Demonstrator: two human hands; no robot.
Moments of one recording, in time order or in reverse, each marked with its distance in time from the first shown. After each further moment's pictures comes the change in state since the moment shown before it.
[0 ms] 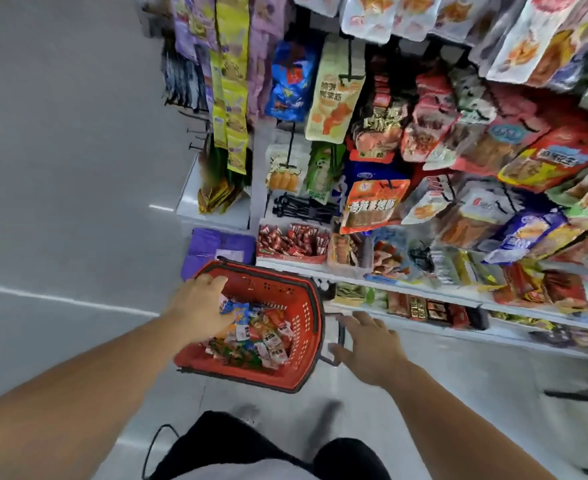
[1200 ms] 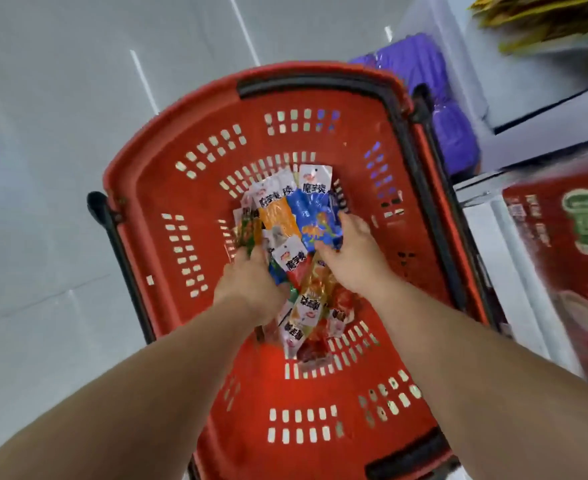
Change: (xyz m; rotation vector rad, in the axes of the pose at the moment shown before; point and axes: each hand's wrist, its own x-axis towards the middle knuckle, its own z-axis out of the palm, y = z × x) left_hand 0.305 -0.005 0.463 -0.938 -0.139 -1.073; right_hand 0.591 -0.119 0.314 -0.145 -0.333 -0.689
